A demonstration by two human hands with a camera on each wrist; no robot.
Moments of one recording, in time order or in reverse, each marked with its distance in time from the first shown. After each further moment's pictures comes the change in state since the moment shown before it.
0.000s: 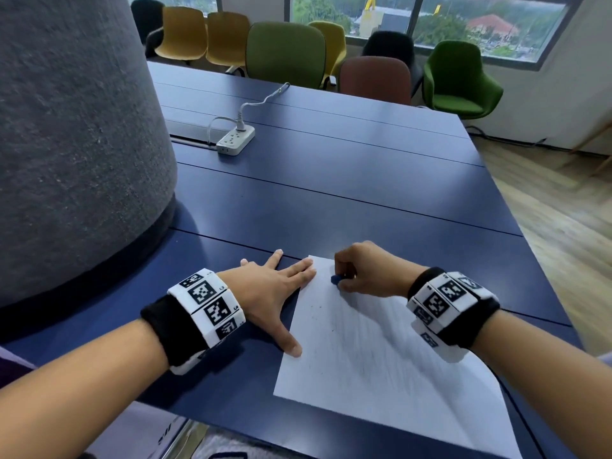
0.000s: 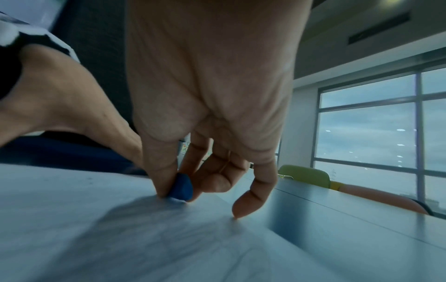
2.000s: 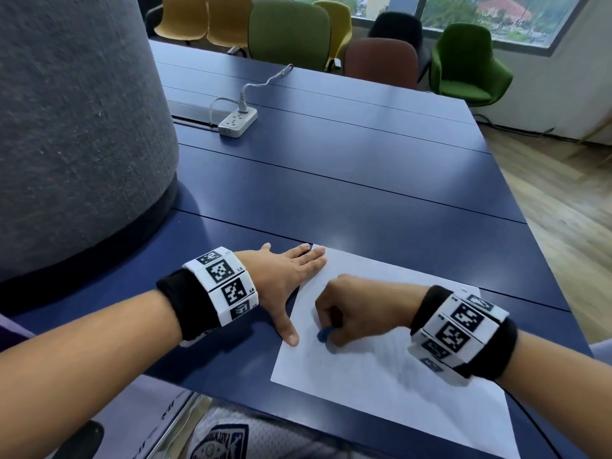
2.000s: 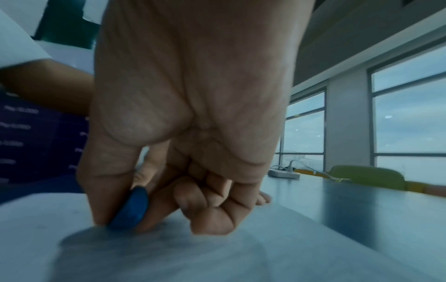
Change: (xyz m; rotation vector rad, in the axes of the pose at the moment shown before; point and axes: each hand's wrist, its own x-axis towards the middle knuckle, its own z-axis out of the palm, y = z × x) left_hand 0.007 0.006 0.002 0.068 -0.024 0.094; right_hand -0.046 -0.060 0.013 0.010 -0.361 -0.143
